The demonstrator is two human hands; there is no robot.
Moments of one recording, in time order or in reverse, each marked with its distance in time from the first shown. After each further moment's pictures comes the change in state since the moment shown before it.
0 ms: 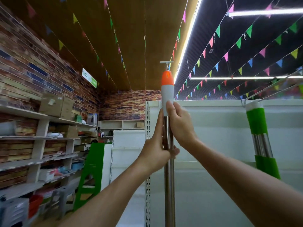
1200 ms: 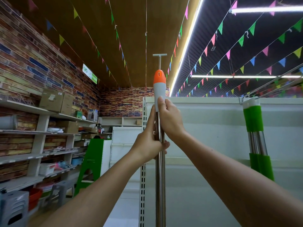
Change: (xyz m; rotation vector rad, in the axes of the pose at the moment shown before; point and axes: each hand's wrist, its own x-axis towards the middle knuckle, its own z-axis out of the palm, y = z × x) left_hand 0.007 0.000 0.001 -0.030 0.020 -0.138; right_hand 0.005 0.005 0.008 -0.026 -0.051 0.081
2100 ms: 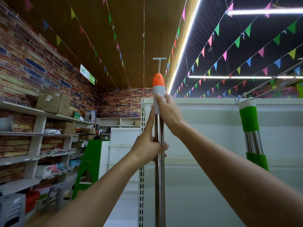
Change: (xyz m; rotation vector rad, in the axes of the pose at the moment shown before) left_hand -0.006 0.002 0.000 -0.094 -0.036 -0.047; right_hand 0.013 -0.015 -0.008 0.108 -0.088 0.072
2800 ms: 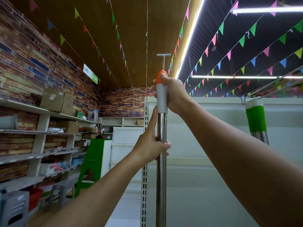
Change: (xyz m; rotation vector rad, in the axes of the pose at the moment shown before) left_hand 0.005 -0.008 -0.003 0.045 0.016 0.037; right_hand 0.052 -0.020 -0.002 0.513 -0.098 0.213
